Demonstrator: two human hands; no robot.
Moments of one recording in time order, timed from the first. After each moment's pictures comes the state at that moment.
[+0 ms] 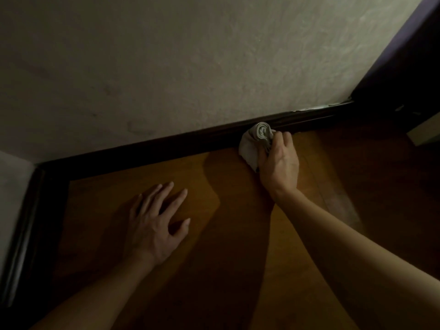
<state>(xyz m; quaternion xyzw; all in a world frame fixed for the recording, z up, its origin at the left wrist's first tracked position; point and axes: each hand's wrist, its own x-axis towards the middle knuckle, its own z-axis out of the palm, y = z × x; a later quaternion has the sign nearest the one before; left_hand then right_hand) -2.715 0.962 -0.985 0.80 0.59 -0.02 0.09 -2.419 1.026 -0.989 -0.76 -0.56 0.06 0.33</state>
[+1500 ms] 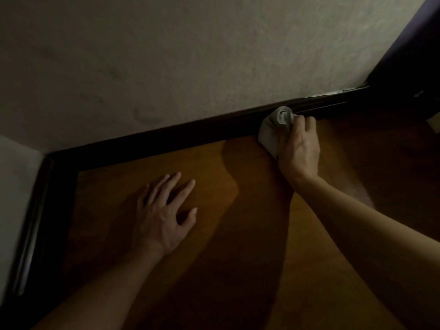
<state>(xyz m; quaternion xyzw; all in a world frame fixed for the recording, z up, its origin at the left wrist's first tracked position) -2.716 0.962 -0.987 0.80 0.59 -0.02 0.09 -2.404 1.024 -0.988 -0.76 -0.55 0.06 0.34</state>
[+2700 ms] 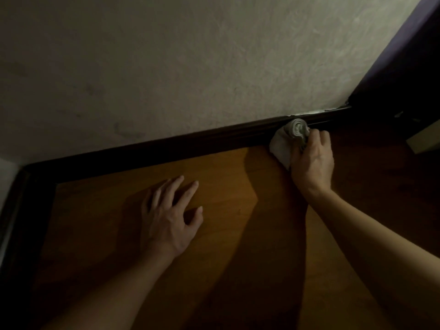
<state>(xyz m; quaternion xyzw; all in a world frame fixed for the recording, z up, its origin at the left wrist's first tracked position) -2.654 0.974 -0.991 0.76 0.64 0.01 0.08 -2.342 1.026 -0.996 -0.78 -0.52 0.04 0.34</state>
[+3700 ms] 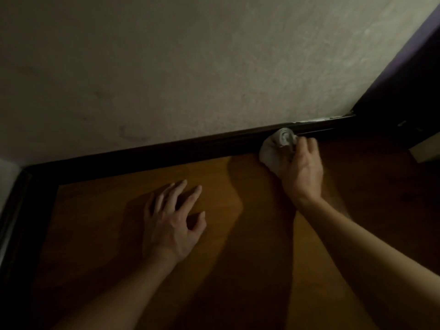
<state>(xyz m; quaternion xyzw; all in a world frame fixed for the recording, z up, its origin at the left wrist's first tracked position) -2.655 0.975 -0.992 0.77 0.64 0.01 0.09 -2.367 1.028 -0.992 -0.76 -0.55 0.04 0.33</state>
